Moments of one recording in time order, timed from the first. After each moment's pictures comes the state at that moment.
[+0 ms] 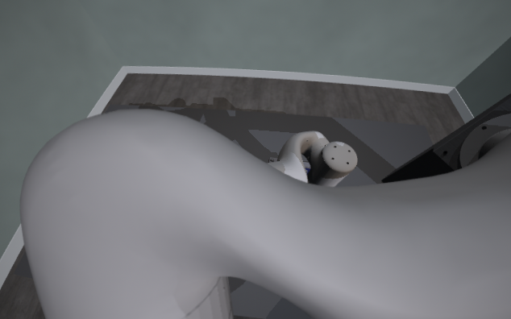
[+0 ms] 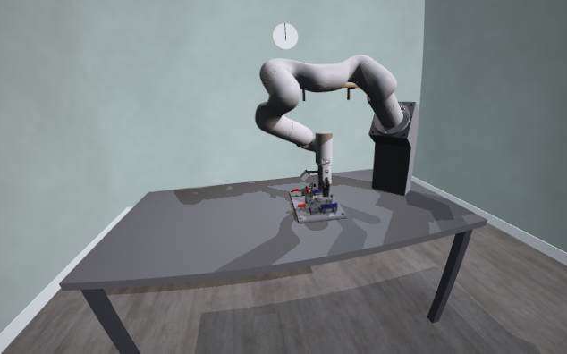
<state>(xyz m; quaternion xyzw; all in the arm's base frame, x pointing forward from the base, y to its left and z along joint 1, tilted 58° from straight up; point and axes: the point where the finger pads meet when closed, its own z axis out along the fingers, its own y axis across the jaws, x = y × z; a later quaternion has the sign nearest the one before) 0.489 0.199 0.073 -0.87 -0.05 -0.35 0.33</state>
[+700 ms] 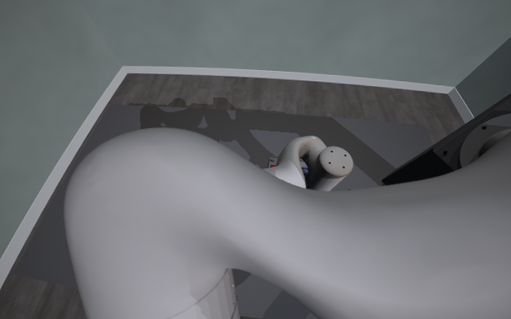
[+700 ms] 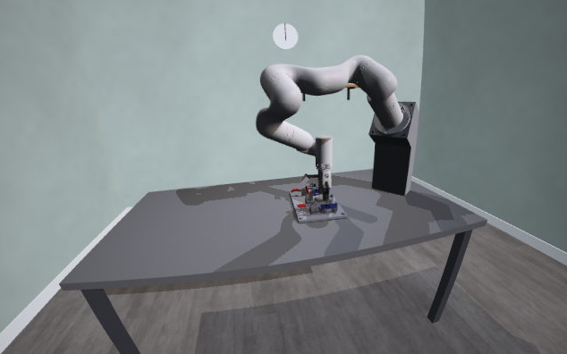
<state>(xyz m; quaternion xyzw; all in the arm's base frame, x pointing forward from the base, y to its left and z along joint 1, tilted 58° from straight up) 0.501 0.212 0.061 -0.87 -0.05 -0.35 0.33</state>
